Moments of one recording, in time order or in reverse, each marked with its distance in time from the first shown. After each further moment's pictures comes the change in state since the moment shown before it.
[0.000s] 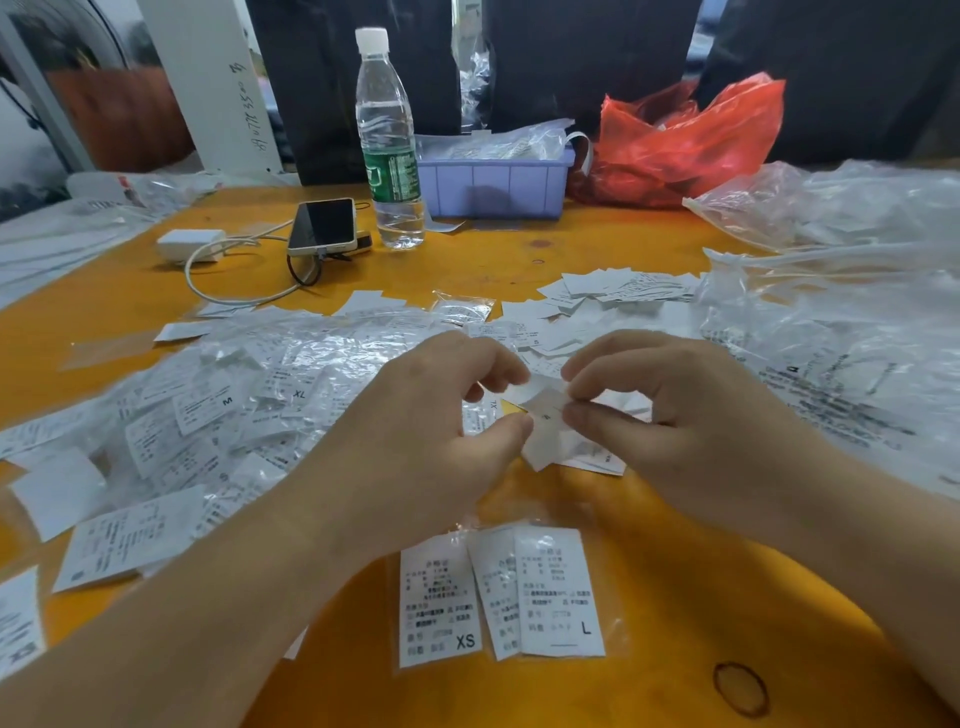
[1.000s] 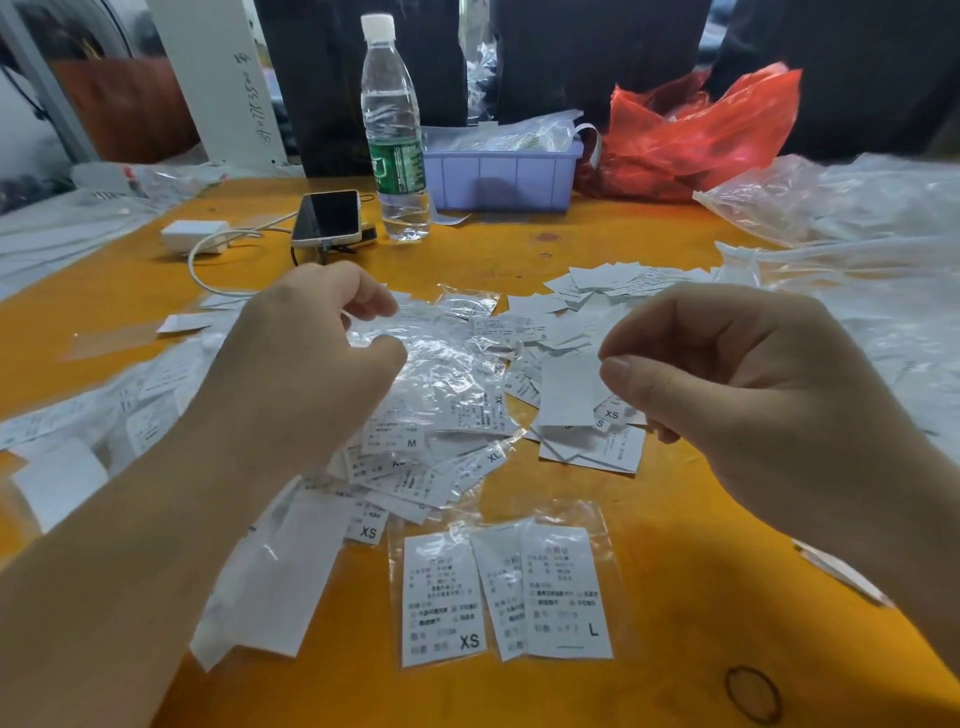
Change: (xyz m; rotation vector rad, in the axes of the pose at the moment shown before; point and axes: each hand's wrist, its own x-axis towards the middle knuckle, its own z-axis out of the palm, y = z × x) left_hand 0.010 -0.014 -0.039 0.187 0.309 -0.271; right_hand -0.008 -0.018 -0.015 0.408 0.162 -0.008
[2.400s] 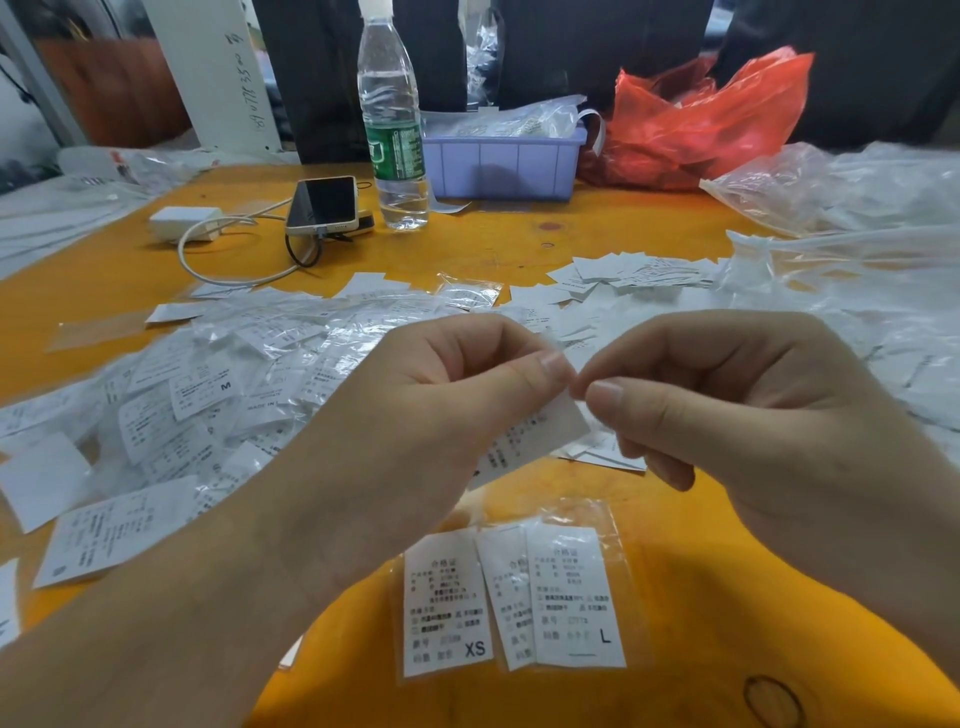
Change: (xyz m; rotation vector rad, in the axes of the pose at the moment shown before) left_hand -0.032 0.033 0.014 -0.785 -0.504 0.045; right_hand -0.005 -0.009 0.012 0.339 -0.153 0.033
